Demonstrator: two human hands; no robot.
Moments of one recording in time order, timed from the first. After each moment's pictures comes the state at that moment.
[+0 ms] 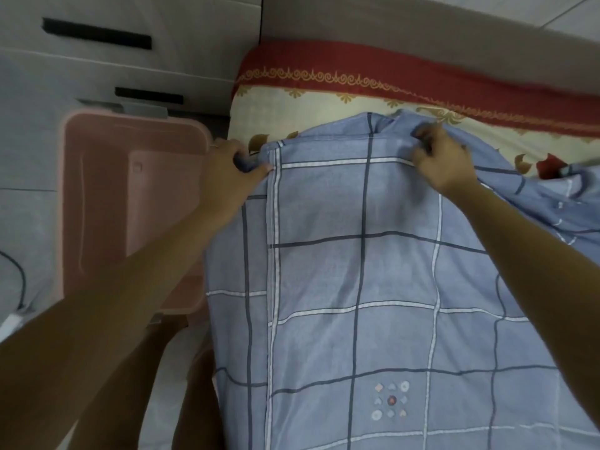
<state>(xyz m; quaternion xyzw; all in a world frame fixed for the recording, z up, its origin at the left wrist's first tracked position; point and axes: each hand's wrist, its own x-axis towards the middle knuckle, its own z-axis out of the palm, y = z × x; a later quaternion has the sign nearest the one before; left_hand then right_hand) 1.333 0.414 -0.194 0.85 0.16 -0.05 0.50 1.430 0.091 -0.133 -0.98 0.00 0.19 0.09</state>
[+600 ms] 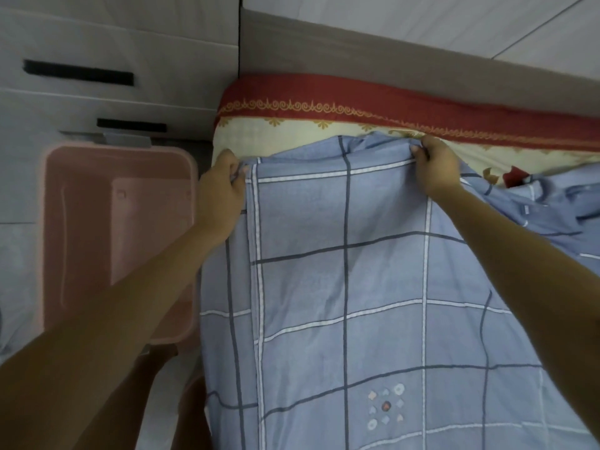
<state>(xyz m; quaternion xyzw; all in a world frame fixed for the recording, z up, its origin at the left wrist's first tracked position) 1.347 0.401 -0.183 0.84 0.11 -0.02 0.53 1.451 0.076 -0.127 -0.98 0.10 0.12 0.16</state>
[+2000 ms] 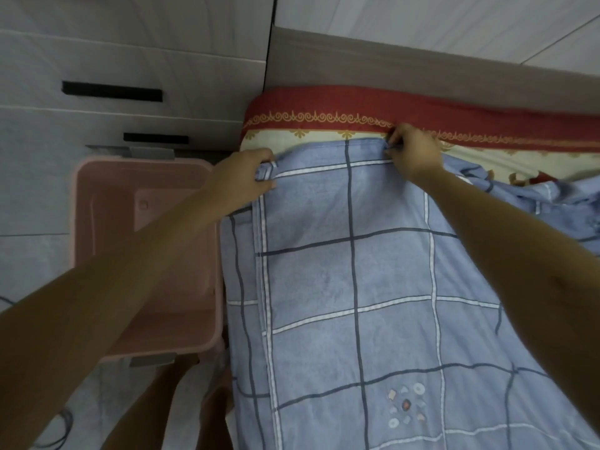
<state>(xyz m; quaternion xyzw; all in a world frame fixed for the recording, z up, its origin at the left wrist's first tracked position) 1.398 0.447 -0.184 0.89 -0.10 -0.13 0.43 1.483 0.143 -0.150 -0.99 0.03 0.15 0.07</state>
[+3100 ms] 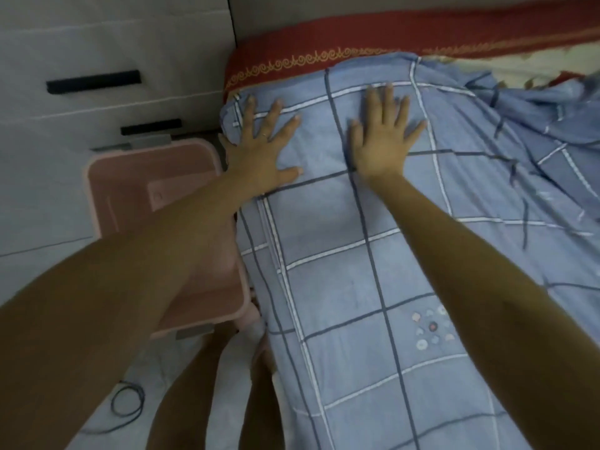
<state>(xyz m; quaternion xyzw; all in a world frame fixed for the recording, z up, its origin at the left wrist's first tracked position) 1.378 0.411 -0.216 0.95 -0.20 -0.17 0.14 1.376 0.192 -0.175 -0.98 0.12 0.11 0.07</state>
